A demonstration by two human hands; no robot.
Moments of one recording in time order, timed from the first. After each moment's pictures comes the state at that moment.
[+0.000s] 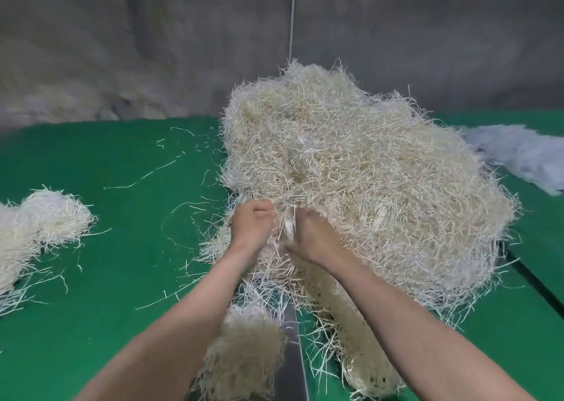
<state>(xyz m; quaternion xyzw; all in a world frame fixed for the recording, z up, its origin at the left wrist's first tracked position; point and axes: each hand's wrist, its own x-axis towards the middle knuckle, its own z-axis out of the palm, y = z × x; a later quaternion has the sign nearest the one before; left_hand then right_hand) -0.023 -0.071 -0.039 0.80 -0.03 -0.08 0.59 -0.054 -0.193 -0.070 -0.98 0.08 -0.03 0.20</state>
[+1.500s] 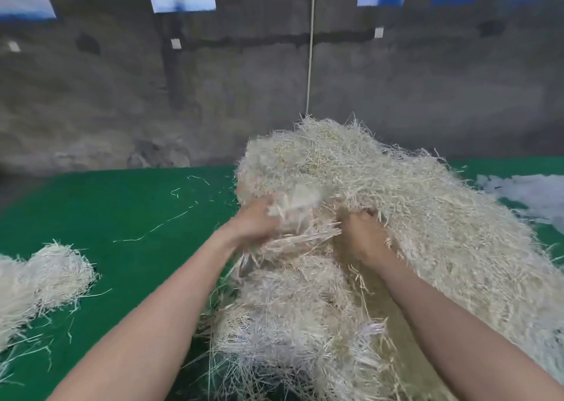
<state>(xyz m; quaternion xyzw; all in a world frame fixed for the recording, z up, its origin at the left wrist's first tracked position) 0.092 -0.094 0.048 0.86 -0.19 -0.16 0.45 0.050 -0.301 -0.014 -0.98 0.09 -0.15 0.04</state>
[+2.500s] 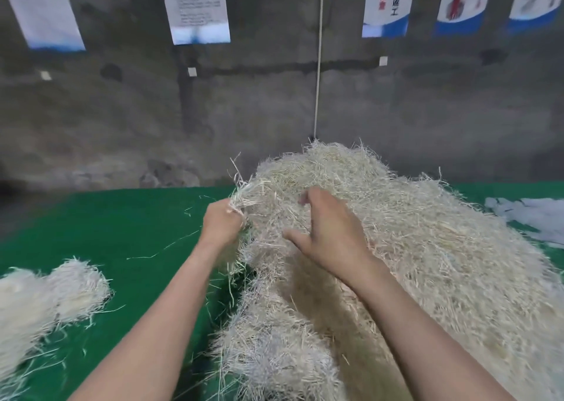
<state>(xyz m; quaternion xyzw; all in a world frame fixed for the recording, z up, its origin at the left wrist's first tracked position) 0.095 -0.048 0.070 0.82 -0.03 0.06 0.56 0.006 -0.212 0.076 -0.94 -0.05 -0.28 0.17</state>
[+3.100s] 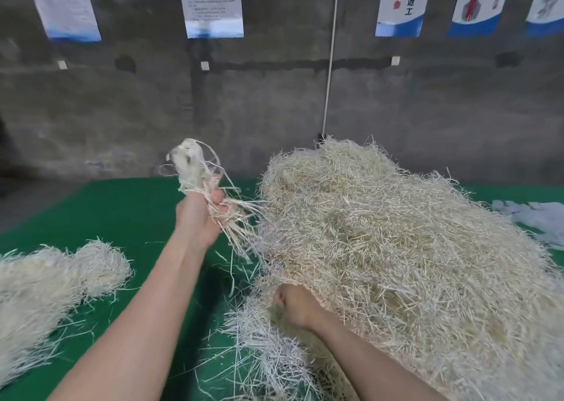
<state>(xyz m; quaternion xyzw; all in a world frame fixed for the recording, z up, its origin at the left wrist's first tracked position) 0.069 0.017 0.085 0.43 0.05 0.02 0.90 0.015 -0.148 -0.070 -0.96 -0.06 0.07 0.27</state>
